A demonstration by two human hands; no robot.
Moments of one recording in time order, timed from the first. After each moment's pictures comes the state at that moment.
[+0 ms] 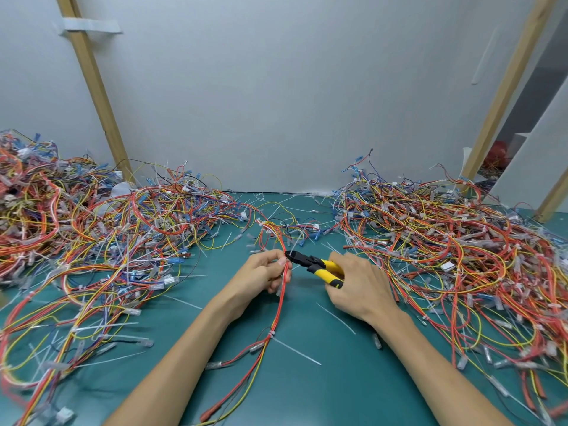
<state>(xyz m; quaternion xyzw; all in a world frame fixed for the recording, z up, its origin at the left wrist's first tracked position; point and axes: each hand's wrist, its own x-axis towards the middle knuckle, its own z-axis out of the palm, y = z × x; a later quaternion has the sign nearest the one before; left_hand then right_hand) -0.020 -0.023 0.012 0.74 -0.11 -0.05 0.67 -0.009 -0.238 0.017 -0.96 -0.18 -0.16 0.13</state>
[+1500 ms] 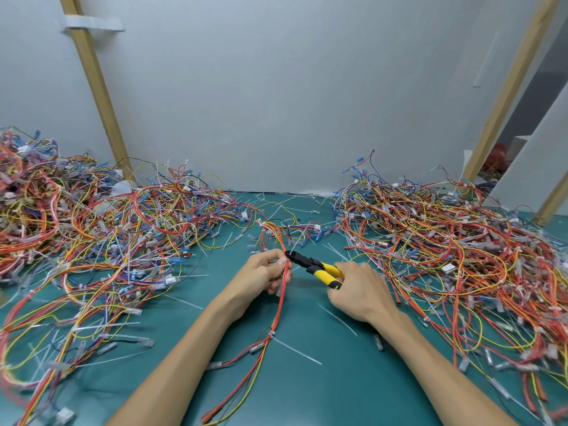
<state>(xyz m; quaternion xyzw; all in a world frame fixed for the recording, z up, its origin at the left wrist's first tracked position) -0.022 -0.023 0.015 0.73 -0.11 -0.04 0.67 -0.003 -0.237 0.013 -0.98 -0.13 -0.10 0.14</state>
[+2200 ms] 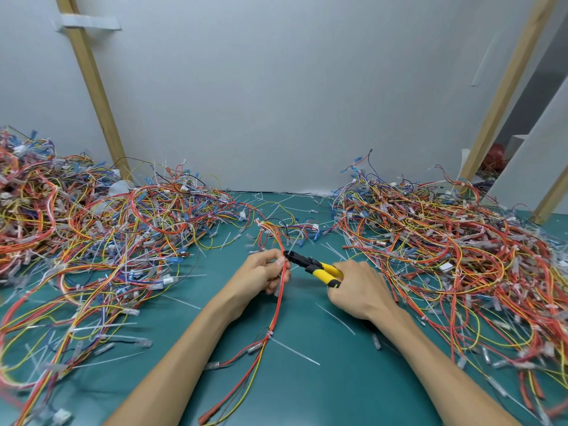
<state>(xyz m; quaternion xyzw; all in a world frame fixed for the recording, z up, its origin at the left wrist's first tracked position) -0.021 -0.022 0.012 0.73 -0.12 -0.05 0.68 -0.003 -0.238 0.018 -0.98 -0.13 -0.07 0.14</state>
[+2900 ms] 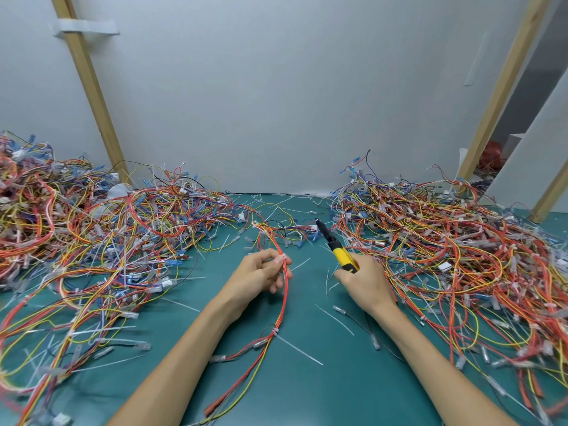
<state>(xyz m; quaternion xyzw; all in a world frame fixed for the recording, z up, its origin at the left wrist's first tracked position) -0.018 -0.023 0.009 0.70 -0.10 -0.02 0.71 0.003 -0.244 0.014 -0.90 -0.07 -0.12 0.40</state>
